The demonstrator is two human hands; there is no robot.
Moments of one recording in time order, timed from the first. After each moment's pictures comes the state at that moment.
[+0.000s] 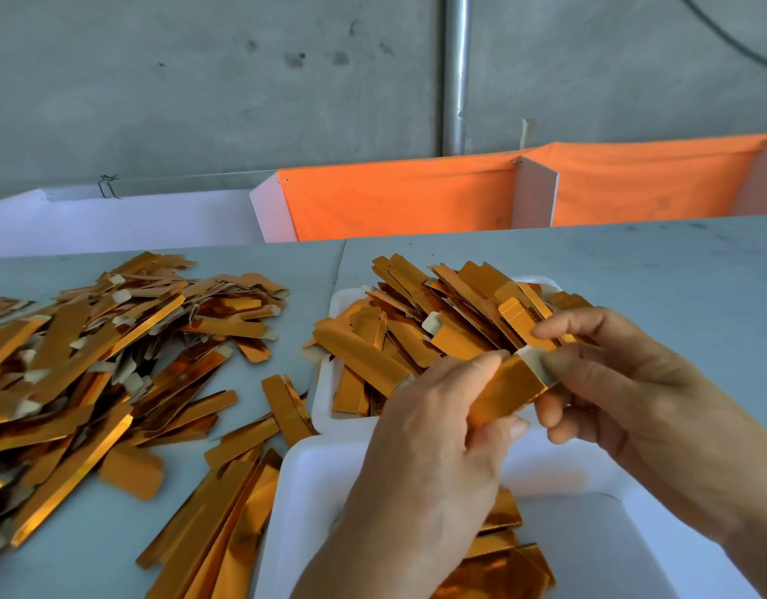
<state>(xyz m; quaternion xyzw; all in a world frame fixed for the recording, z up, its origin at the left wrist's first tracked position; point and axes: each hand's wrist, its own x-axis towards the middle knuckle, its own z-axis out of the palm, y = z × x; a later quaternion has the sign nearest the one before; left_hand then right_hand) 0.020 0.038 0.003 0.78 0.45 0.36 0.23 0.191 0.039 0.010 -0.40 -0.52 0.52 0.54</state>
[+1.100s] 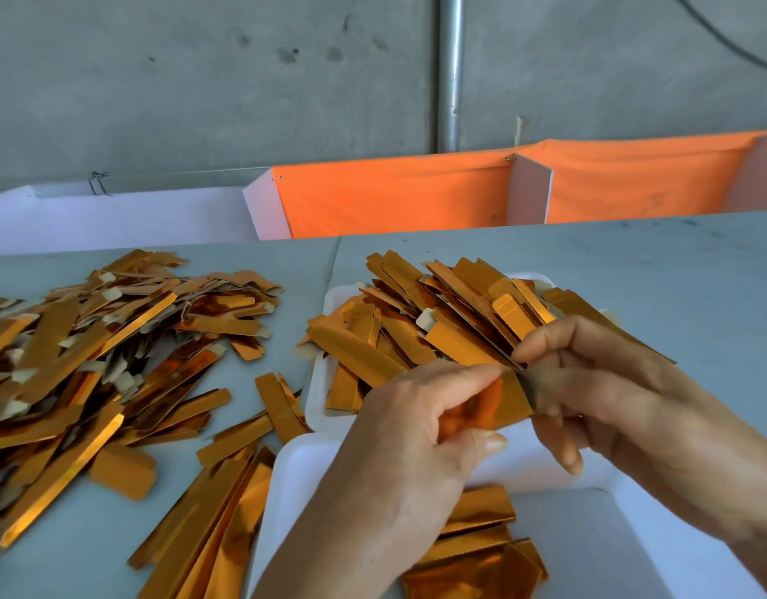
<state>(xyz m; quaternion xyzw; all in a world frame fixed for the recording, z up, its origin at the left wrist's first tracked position) 0.006 0.042 0.004 0.79 0.42 0.33 0.29 0.196 0.033 0.013 -0.38 -0.59 0.53 0.47</state>
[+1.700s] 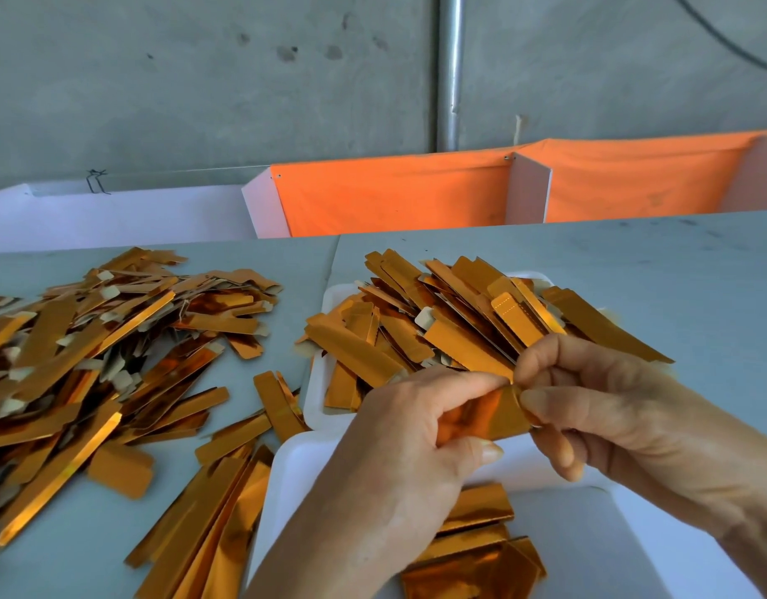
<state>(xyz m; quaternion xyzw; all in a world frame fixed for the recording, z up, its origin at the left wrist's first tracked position) 0.004 0.041 0.006 0.79 0.44 0.29 0.31 0.196 0.038 0.014 -0.37 -0.51 0.65 0.43</state>
